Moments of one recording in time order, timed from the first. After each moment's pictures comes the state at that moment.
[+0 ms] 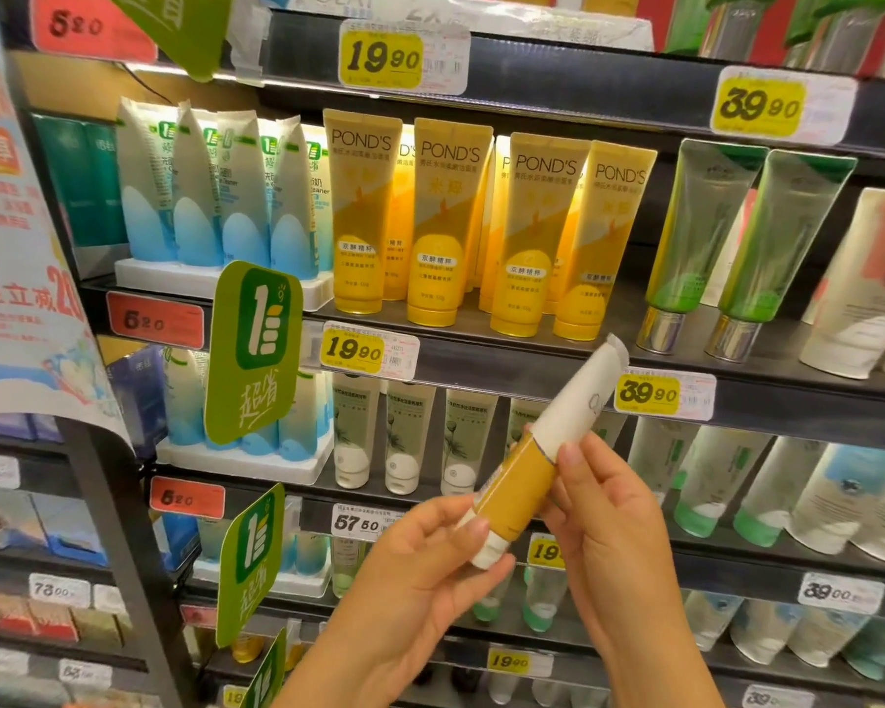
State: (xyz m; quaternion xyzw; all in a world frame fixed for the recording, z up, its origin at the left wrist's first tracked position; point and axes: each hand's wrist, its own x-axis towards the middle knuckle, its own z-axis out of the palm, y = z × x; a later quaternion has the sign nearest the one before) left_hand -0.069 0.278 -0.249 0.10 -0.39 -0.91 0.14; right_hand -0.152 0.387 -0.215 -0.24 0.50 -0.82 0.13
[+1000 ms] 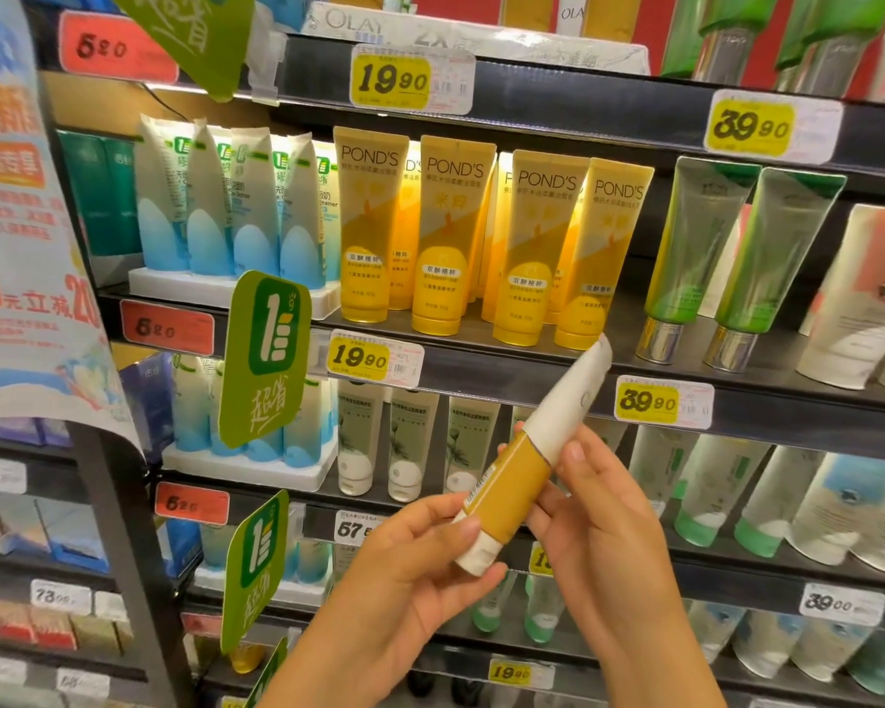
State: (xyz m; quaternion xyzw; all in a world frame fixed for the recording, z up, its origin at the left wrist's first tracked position) left_hand -0.057 0.271 -0.236 0.11 -0.39 -0.91 0.10; right_hand -0.148 0.383 -0.207 -0.25 0.41 -0.85 0.21
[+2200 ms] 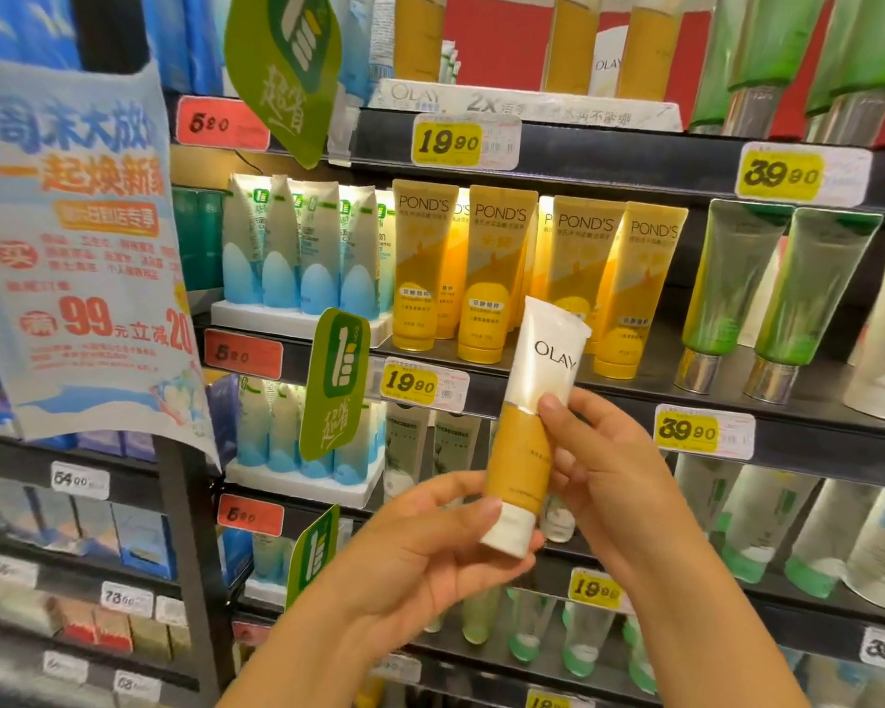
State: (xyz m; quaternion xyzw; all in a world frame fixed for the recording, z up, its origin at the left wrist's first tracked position) left_hand -0.034 0.250 -0.193 0.04 -0.41 -0.91 0.07; right_hand -0.143 0.357 -0.155 -0.30 0.52 -0.77 0.21
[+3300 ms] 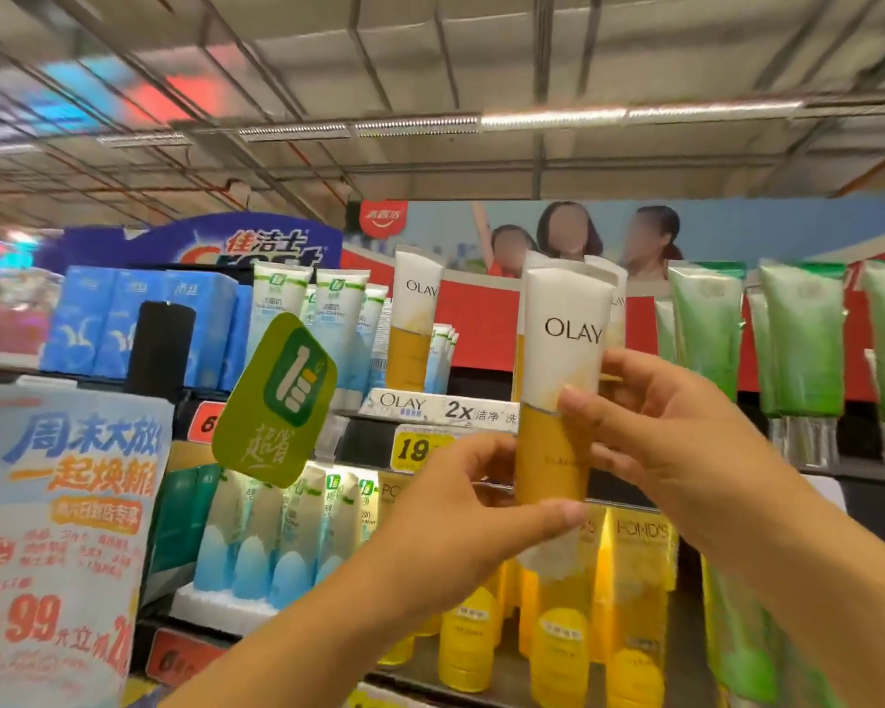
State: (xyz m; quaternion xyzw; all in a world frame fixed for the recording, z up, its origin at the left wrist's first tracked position) left_hand -0.101 0.230 -0.001 -0.05 -0.78 -0.50 0.38; right_hand -0.189 0.361 0.052 -0.55 0.53 -0.64 0.00
